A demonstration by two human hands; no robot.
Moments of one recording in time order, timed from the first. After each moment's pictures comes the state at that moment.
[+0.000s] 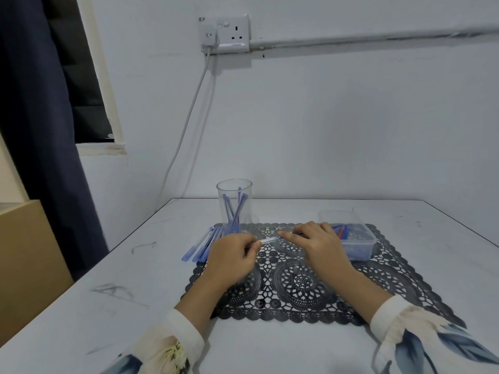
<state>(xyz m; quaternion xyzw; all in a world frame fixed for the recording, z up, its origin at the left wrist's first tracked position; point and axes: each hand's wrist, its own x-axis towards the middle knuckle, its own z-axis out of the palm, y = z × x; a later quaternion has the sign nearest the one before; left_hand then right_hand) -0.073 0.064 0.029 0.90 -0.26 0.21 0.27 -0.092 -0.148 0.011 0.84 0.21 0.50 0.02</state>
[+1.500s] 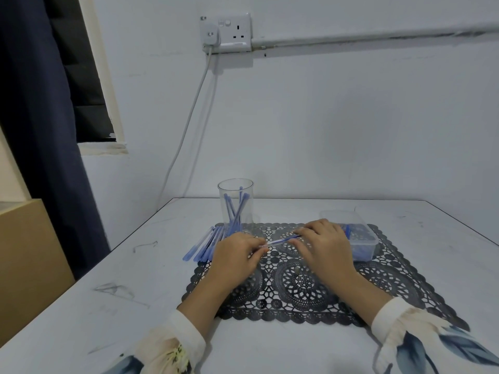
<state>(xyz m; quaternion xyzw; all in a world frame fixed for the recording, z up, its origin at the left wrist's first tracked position) -0.074 0.060 0.025 0.88 -0.31 0.26 0.25 -0.096 -0.145 0.011 0.86 0.10 0.49 -0.06</state>
